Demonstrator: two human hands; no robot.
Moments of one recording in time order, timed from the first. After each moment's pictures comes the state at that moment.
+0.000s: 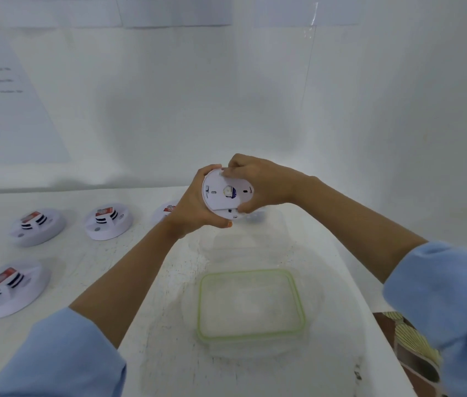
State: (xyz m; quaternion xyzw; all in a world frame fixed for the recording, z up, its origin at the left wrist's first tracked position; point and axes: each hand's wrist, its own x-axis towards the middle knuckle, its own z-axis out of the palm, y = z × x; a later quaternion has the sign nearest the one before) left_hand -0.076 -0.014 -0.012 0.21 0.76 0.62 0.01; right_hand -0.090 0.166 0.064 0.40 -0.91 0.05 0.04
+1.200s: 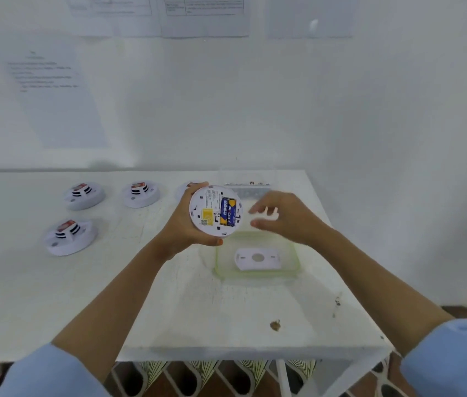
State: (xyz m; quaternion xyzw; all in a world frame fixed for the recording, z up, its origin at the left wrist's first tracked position) left_hand 0.069 -0.043 -0.020 0.19 0.75 0.64 -0.03; right_hand 0.053 0.185 0.017 0.27 -0.91 0.32 0.04
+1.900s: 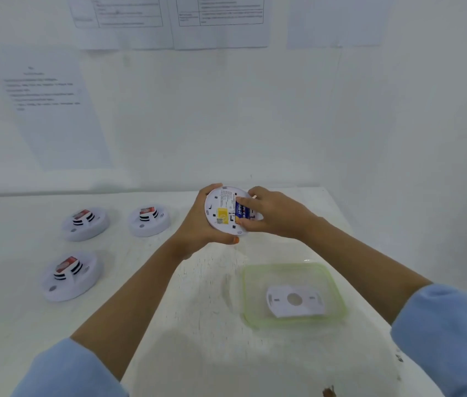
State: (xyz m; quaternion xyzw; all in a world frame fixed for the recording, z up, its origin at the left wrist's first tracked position) left_hand -0.009 -0.073 -0.012 0.18 0.74 0.65 -0.01; right_hand -0.026 0.112 0.031 0.34 -0.93 0.06 0.08
